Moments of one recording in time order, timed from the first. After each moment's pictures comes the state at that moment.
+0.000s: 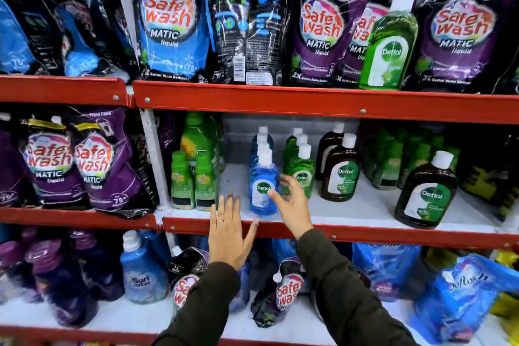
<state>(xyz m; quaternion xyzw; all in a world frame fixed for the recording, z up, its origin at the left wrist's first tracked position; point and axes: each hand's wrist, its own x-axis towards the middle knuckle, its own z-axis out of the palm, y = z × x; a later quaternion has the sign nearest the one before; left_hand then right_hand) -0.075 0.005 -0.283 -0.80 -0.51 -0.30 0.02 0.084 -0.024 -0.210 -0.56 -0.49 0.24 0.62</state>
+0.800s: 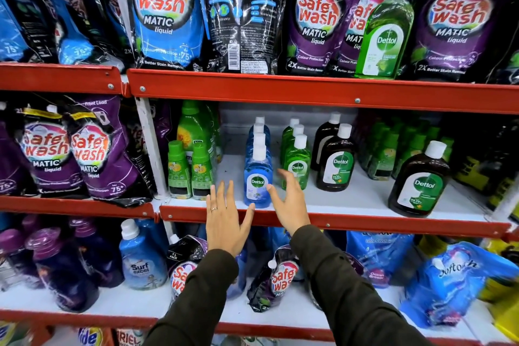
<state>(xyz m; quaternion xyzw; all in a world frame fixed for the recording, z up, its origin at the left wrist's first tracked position) -0.071 -0.005 -0.273 -0.77 -0.53 -0.34 -0.01 0.090 -0.035 -0.228 -0.62 -0.55 0.14 0.54</state>
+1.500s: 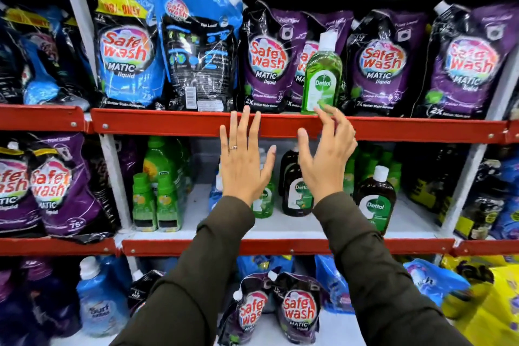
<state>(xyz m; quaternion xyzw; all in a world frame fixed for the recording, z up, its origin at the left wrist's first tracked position) 0.043 -0.027 -0.076 -0.76 -0.38 -0.50 0.19 0.180 -0.107 -0.051 -0.59 -0.47 -0.31 0.58</state>
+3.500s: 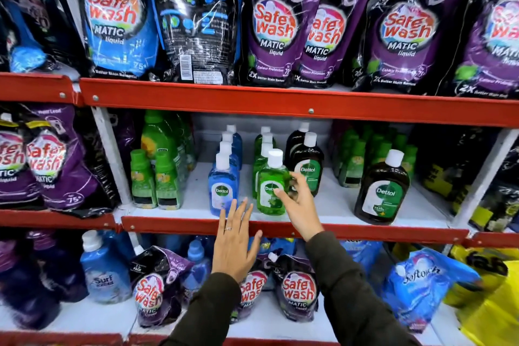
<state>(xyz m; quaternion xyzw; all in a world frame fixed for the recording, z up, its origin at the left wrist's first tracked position) 0.013 -0.047 -0.294 -0.84 -0.43 -0.32 0.05 0.176 -0.086 -0.191 -0.57 -0.51 0.25 0.60</state>
